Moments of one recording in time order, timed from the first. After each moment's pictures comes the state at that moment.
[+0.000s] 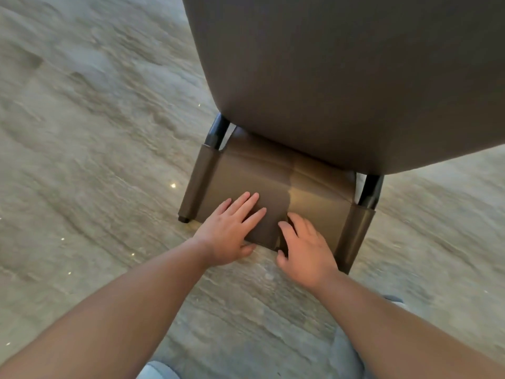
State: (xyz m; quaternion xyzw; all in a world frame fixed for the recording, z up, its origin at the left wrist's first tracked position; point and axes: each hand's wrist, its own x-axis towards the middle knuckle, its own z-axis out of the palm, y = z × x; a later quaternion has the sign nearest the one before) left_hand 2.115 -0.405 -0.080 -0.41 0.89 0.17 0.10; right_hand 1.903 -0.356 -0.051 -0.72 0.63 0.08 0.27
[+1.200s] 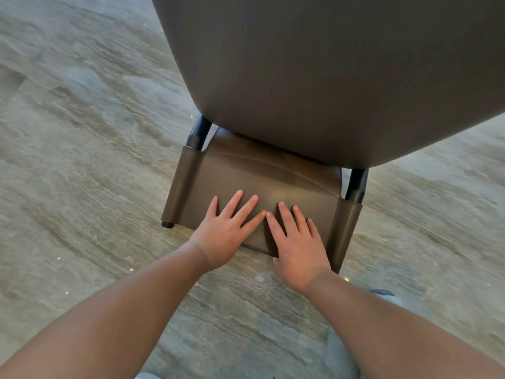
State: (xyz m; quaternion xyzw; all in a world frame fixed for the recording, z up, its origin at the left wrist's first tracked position) left_hand 2.095 -0.405 -0.056 -0.38 0.91 0.08 0.18; right_hand 1.897 -0.352 -0.044 -0.75 0.62 0.14 0.20
